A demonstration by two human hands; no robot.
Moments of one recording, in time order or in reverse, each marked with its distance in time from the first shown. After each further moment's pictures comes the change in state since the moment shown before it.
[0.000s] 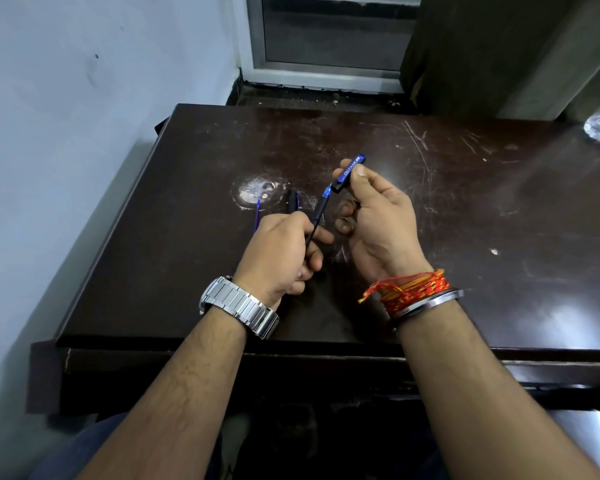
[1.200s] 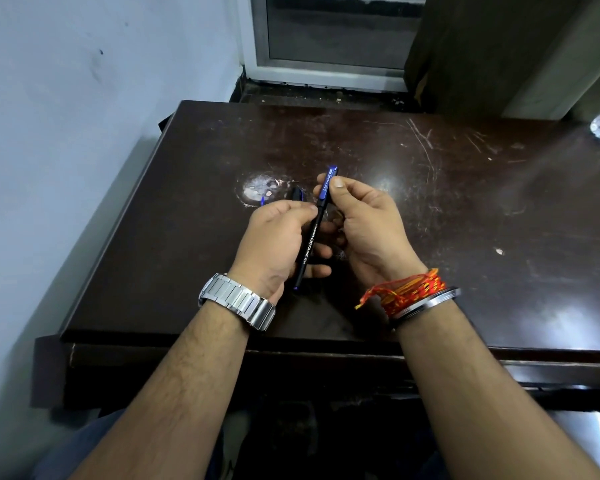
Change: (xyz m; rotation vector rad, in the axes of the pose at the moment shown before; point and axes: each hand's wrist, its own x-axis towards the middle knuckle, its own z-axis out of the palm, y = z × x) left_hand -0.005 0.008 0.000 -0.169 0.064 0.060; right_hand -0.009 0.006 0.007 -0.087 -0.152 0.069
